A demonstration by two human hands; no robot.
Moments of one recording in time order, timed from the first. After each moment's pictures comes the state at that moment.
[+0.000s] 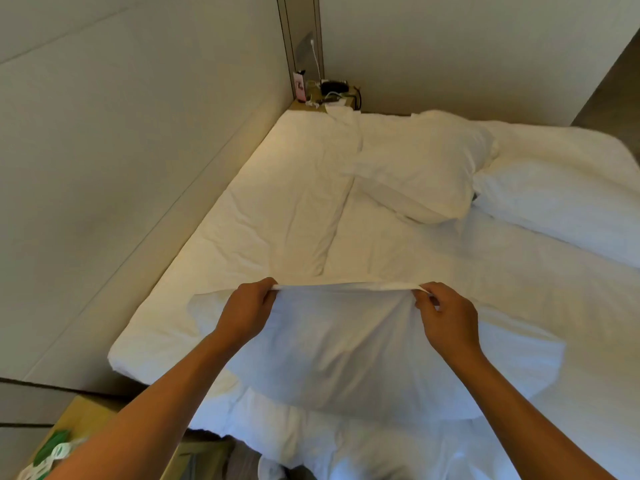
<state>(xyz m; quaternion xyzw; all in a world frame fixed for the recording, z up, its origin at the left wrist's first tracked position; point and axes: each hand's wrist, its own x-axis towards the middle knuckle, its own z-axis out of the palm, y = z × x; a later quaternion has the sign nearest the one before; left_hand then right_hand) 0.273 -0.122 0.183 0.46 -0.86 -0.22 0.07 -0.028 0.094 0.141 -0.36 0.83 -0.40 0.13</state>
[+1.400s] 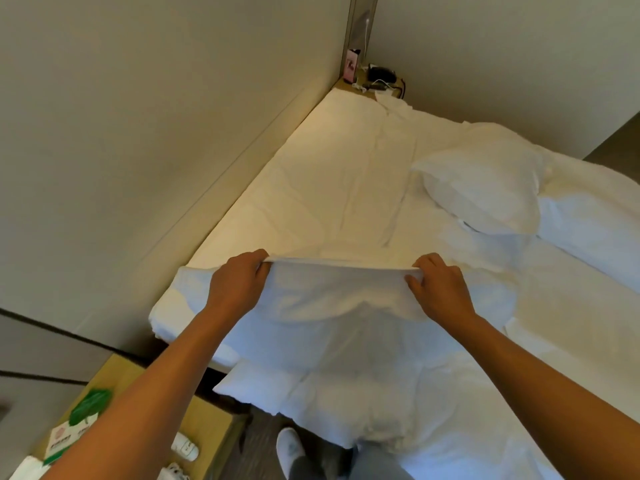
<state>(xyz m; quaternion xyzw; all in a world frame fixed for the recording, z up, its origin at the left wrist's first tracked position) 0.541 -0.271 0.174 0.50 -0.83 -0.22 0.14 0.186 -0.102 0.154 -0.51 0.85 -0.08 0.05</state>
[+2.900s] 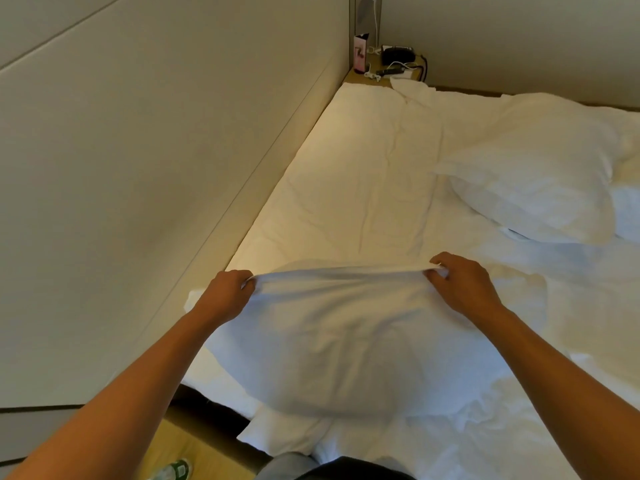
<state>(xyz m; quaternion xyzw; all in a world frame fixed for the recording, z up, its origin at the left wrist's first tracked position) 0.469 -0.436 0.149 0.52 -0.82 -0.23 0.01 0.045 -0.232 0.109 -0.47 0.84 -0.20 0.18</state>
